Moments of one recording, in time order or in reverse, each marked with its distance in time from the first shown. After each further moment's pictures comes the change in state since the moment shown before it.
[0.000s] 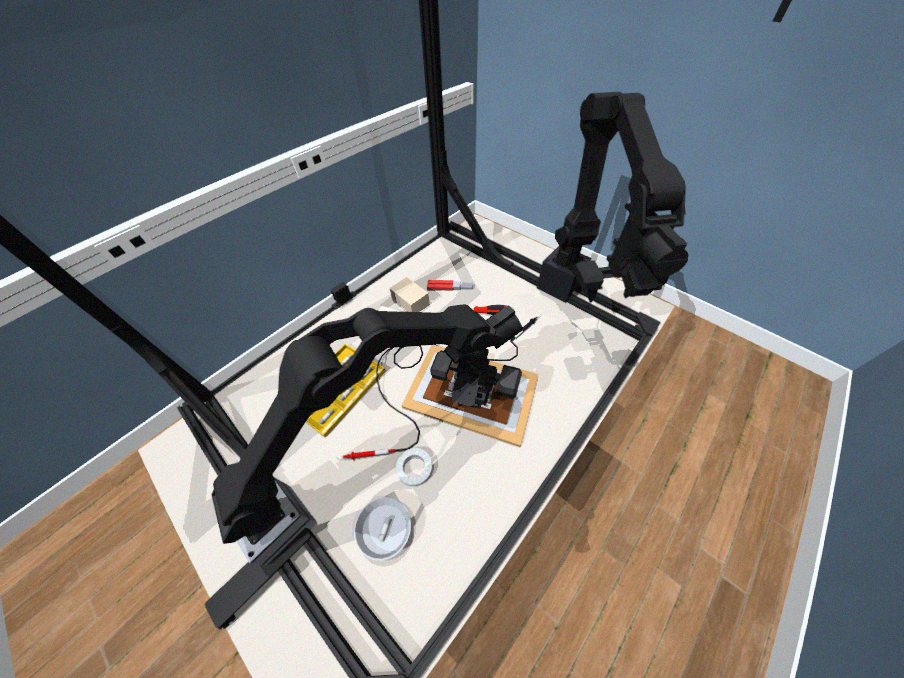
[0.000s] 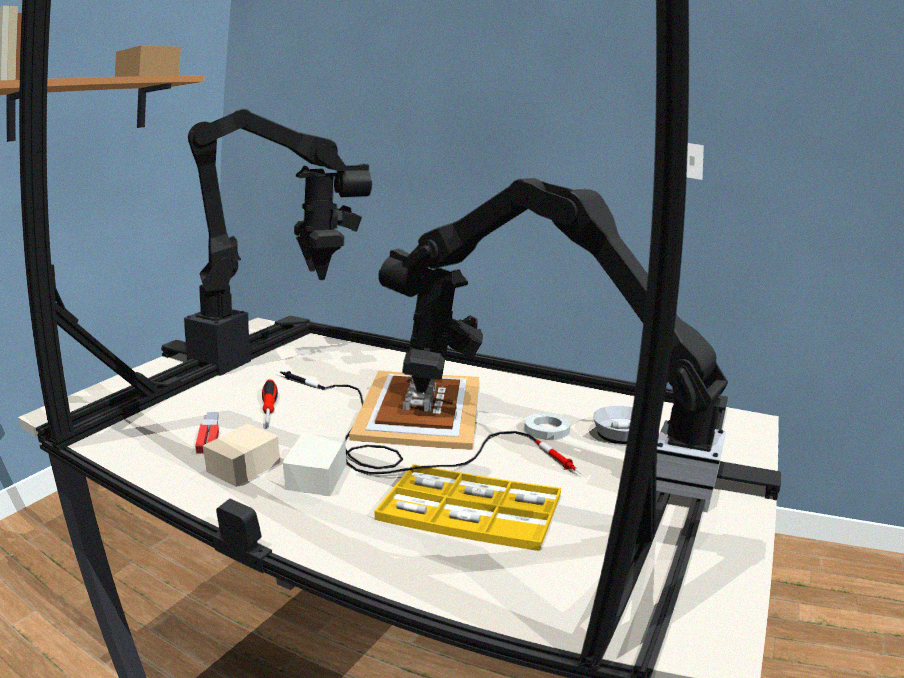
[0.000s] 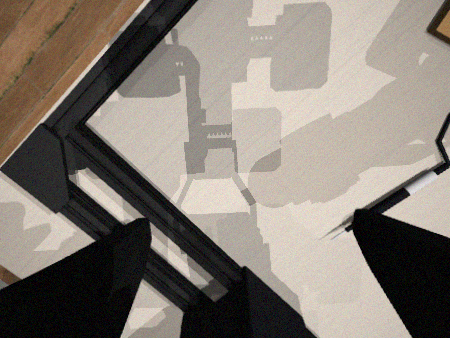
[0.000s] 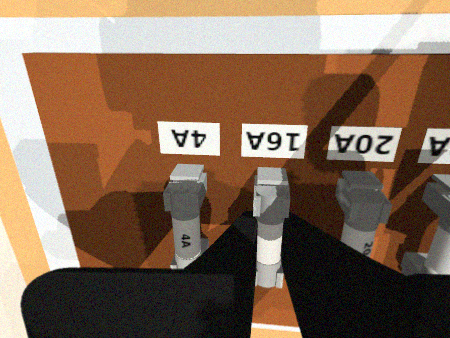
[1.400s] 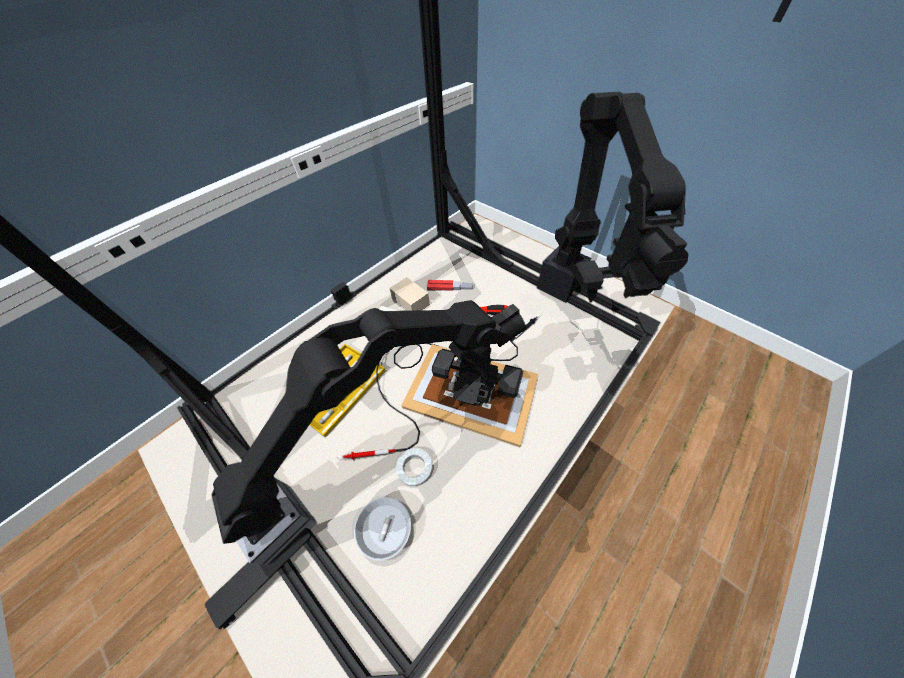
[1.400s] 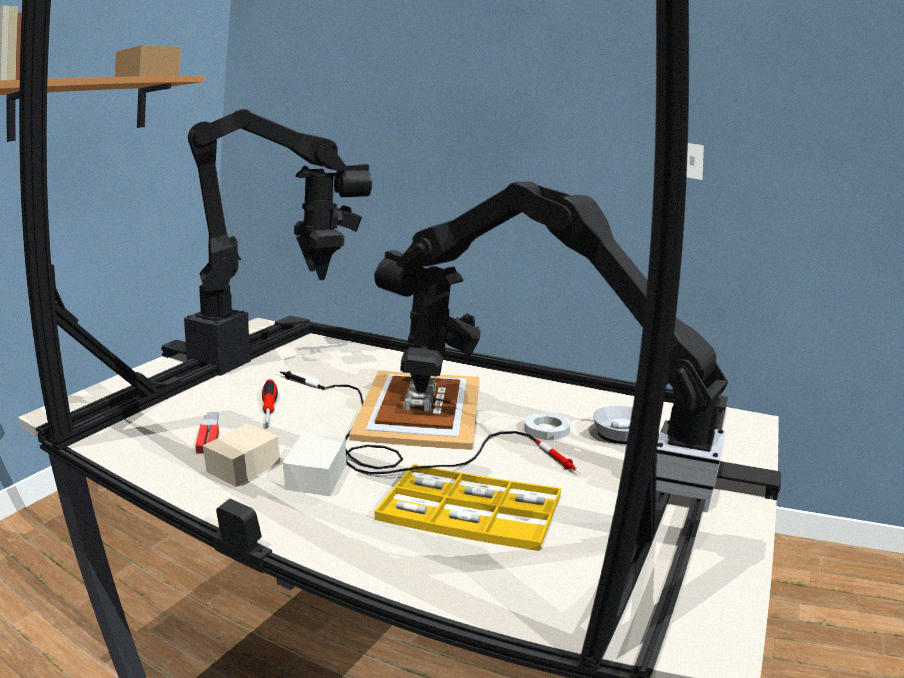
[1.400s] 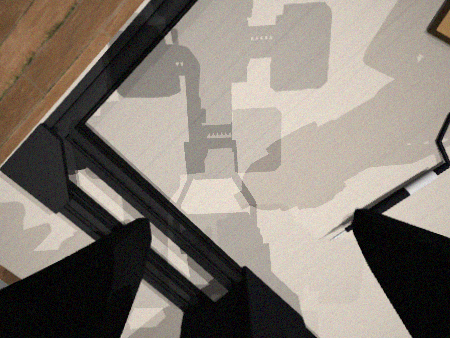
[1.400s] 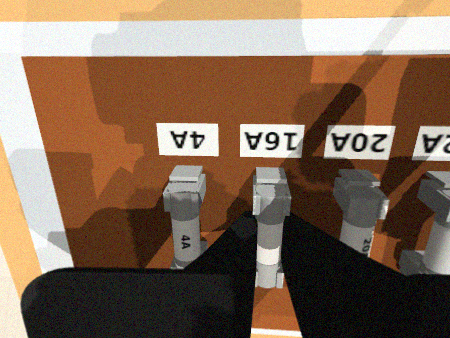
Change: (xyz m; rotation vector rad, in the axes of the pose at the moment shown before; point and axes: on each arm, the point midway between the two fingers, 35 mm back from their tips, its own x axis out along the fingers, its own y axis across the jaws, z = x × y) left arm 0.000 0.000 0.000 0.000 0.000 0.000; right arm 0.000 0.001 -0.001 0.007 -0.042 -0.030
